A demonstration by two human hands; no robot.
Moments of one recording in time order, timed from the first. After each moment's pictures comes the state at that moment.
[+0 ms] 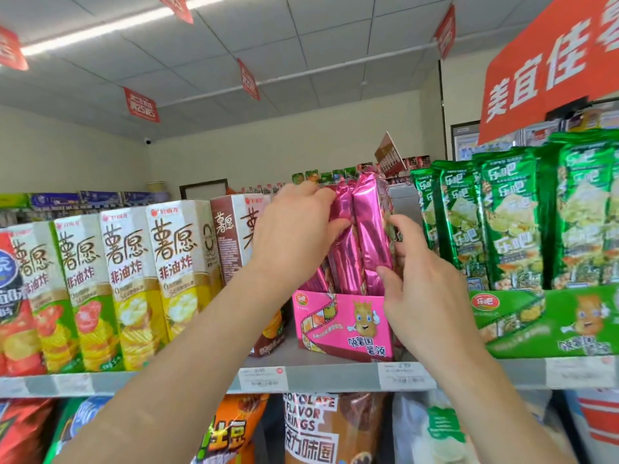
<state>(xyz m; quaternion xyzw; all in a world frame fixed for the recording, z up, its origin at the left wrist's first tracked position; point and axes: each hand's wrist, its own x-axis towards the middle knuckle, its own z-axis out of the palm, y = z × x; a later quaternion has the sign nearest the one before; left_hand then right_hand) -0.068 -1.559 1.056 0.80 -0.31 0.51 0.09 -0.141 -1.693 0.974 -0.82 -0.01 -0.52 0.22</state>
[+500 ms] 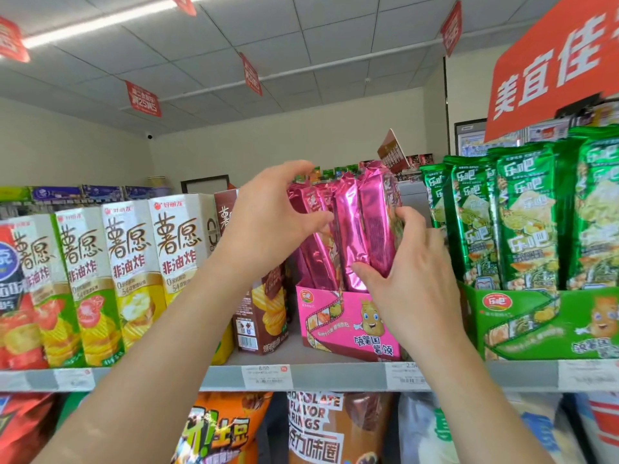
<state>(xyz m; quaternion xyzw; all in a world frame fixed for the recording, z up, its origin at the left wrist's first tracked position) -0.075 -1.526 1.067 0.80 -0.31 0.41 0.30 -0.121 -1.681 0.979 -0.81 0.05 -0.51 0.27</state>
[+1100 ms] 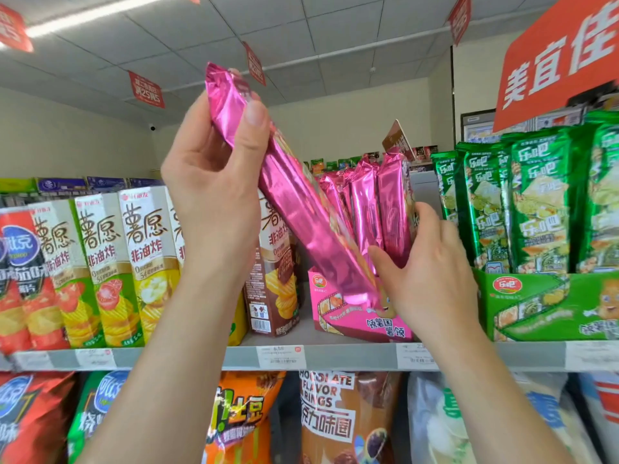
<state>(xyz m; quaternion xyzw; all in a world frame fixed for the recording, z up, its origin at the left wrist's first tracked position) -0.105 -1.504 1.067 0.44 -0.42 0.42 0.67 -0.129 -1.678 0.975 -0.82 0.08 -0.51 0.26</state>
